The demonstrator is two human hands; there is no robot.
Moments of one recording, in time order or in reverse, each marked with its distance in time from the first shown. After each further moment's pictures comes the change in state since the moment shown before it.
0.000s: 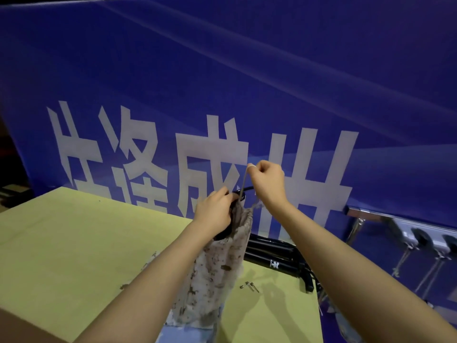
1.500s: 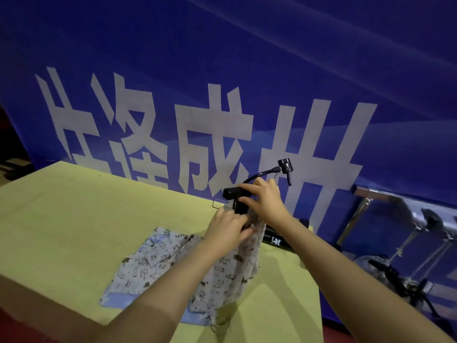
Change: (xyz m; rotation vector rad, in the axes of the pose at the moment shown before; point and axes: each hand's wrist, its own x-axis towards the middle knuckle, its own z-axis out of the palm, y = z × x) left_hand -0.037 0.006 0.090 0.007 -0.044 0.168; right_hand -0.035 0.093 0.006 -0.655 -0.454 -0.212
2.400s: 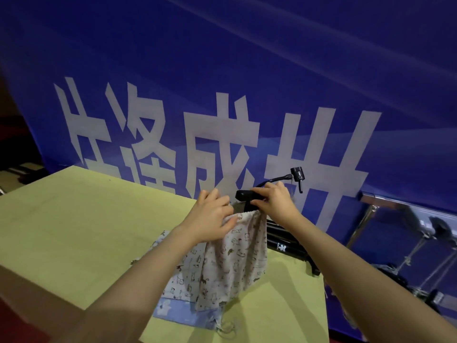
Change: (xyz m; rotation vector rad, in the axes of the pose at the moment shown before) left_hand -0.013 -0.048 -0.055 0.149 0.180 0.178; right_hand 0.003 0.006 -0.011 -0.038 -0.046 0.030
